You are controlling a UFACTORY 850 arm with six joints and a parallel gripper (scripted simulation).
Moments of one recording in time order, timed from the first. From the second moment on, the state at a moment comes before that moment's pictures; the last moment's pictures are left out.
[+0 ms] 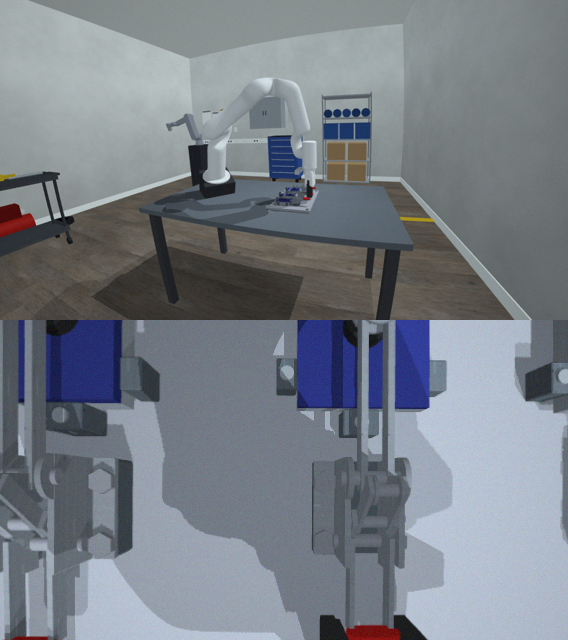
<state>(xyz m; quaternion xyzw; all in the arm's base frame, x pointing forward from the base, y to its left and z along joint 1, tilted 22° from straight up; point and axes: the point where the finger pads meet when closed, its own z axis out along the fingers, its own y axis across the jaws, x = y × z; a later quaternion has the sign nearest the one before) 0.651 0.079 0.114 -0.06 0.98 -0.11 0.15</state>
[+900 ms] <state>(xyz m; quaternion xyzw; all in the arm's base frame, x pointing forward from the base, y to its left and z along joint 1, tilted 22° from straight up) 0.645 0.080 0.121 -0.06 0.98 -0.11 0.15</state>
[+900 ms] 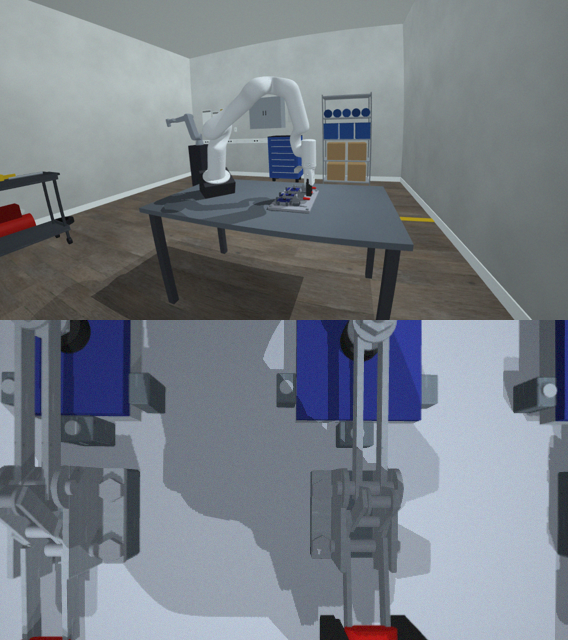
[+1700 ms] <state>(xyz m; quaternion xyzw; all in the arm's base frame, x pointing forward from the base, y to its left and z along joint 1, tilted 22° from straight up) 0.630 0.081 0.131 -0.06 0.98 -0.11 0.15</state>
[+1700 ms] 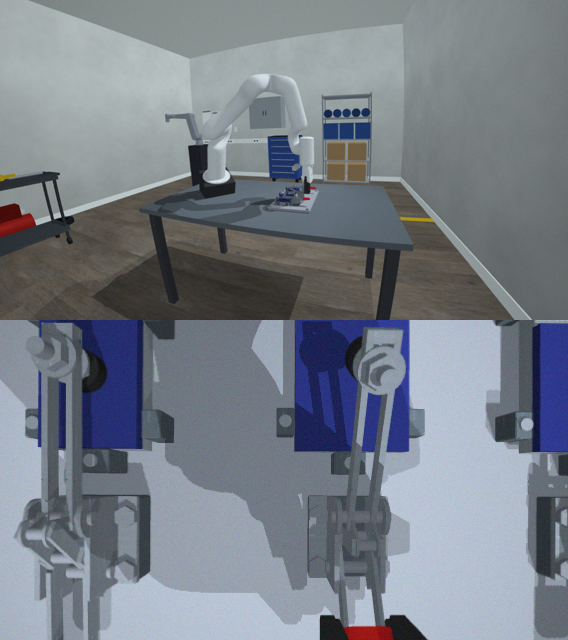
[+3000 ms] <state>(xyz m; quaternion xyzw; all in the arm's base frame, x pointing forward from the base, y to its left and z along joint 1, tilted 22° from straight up) 0.603 0.079 0.133 -0.06 0.98 -0.11 0.15</state>
